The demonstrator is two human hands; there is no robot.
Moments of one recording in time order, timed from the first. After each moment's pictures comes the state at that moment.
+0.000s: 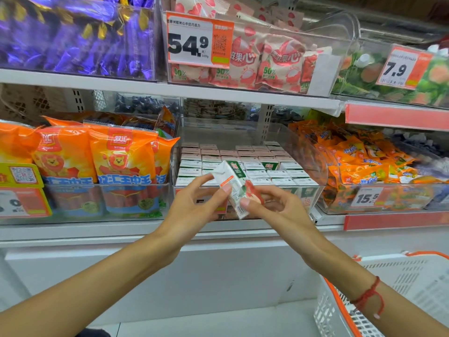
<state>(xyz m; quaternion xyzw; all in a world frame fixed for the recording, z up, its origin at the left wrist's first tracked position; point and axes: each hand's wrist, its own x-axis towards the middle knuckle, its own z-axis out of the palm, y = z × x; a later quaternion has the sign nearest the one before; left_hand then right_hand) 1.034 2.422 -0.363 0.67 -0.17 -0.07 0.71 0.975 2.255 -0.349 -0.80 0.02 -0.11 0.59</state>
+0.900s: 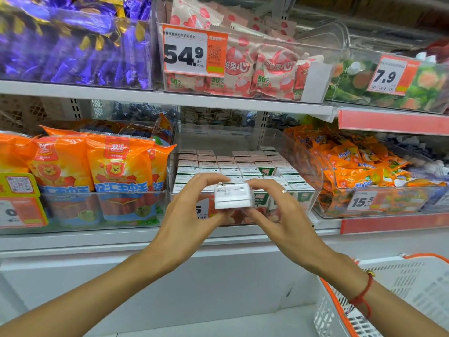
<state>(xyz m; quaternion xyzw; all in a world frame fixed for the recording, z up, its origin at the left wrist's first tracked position) 1.030 2.429 -0.361 0.76 -0.33 0.14 0.54 0.983 2.235 -0.360 -0.88 -0.18 -0.28 0.35</state>
